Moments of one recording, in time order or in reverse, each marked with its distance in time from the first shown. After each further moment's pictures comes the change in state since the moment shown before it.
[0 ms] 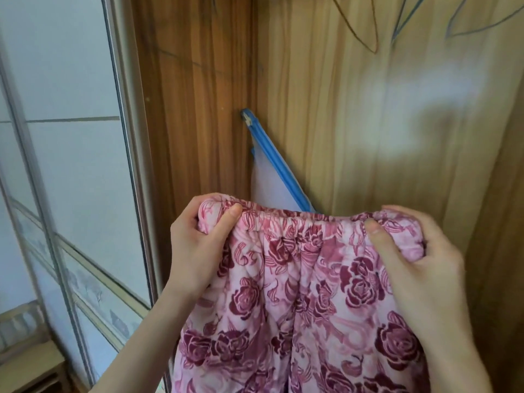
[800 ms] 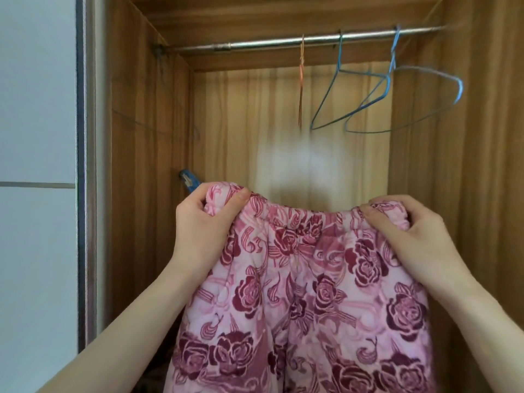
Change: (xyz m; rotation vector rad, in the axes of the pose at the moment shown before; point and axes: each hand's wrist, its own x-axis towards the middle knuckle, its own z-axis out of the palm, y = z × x) left_hand 0.135 0.014 0.030 -0.429 -0.238 0.081; right_hand 0.063 -0.085 0.011 -0.304 0.133 -0.094
